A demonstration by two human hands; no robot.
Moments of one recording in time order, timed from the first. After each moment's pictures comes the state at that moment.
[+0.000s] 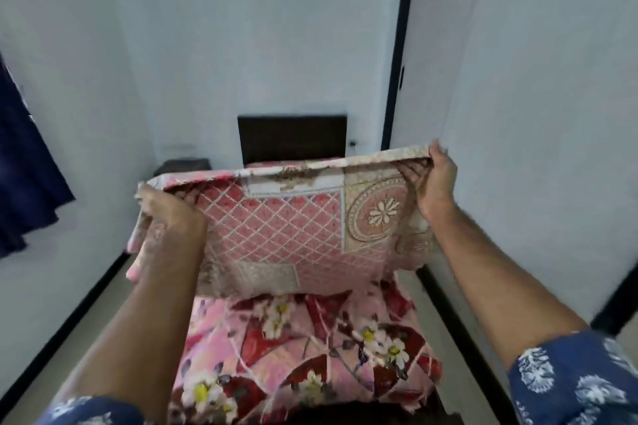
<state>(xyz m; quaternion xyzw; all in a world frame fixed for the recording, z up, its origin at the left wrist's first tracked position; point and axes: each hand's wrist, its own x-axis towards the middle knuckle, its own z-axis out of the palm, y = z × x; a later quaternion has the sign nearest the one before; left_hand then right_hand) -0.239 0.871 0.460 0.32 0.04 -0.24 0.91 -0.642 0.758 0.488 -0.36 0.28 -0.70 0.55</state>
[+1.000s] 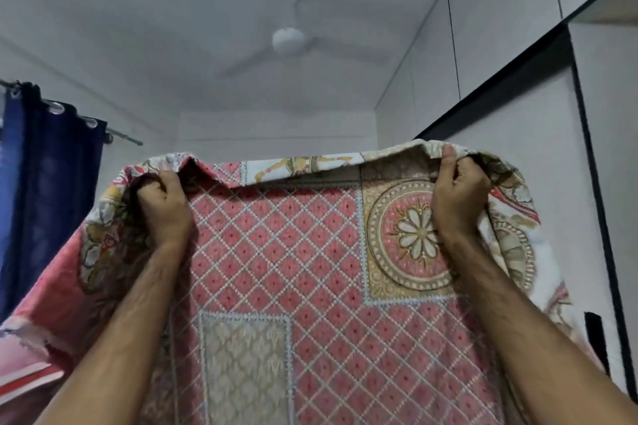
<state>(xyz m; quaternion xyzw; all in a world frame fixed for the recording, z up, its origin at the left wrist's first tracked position) -0.434 1.099 0.844 0.36 -0.35 0.23 0.83 -0.803 0.971 0.845 -0.46 0.22 -0.86 -0.10</state>
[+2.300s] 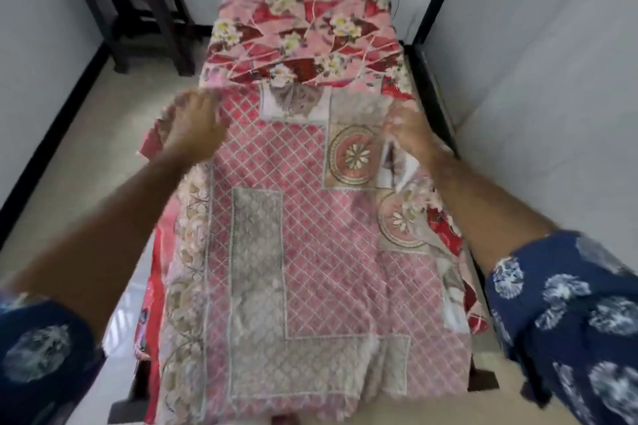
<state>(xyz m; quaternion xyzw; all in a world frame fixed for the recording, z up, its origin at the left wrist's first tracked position) -0.053 0.556 0.166 0.77 -0.60 -0.06 0.18 -0.436 0.414 0.185 -0.71 0.61 -0.14 0.32</state>
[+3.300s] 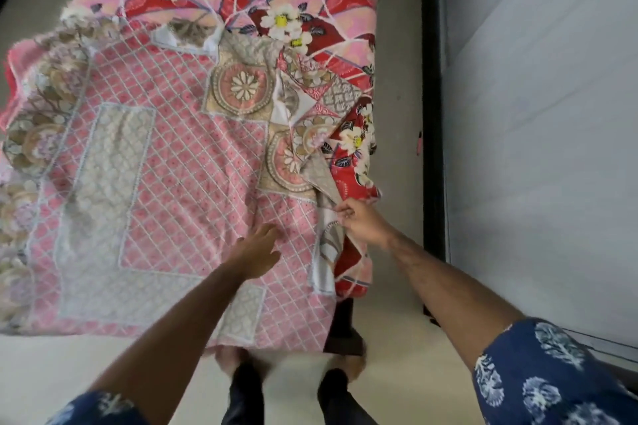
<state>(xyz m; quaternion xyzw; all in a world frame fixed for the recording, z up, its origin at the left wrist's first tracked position) -0.558 0.627 -0.087 0.71 -0.58 -0.38 -0.09 -0.775 0.464 -0.059 -0.69 0.51 0.08 0.51</state>
